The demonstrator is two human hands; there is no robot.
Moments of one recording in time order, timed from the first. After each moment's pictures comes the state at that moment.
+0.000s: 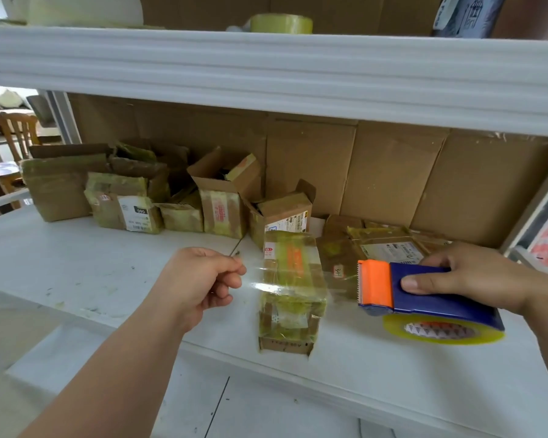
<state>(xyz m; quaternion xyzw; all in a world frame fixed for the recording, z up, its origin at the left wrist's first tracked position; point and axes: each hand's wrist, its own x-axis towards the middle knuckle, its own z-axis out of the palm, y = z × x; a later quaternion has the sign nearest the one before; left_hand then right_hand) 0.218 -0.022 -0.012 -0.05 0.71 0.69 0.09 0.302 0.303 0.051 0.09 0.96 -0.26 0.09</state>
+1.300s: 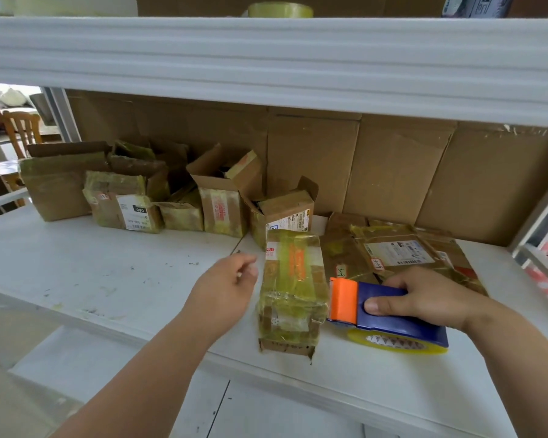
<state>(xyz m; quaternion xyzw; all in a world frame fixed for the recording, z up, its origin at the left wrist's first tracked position) 0.214 0.003 -0.043 0.09 0.91 0.41 -0.02 0.263 0.297 -0.012 0.04 0.94 -0.31 0.12</state>
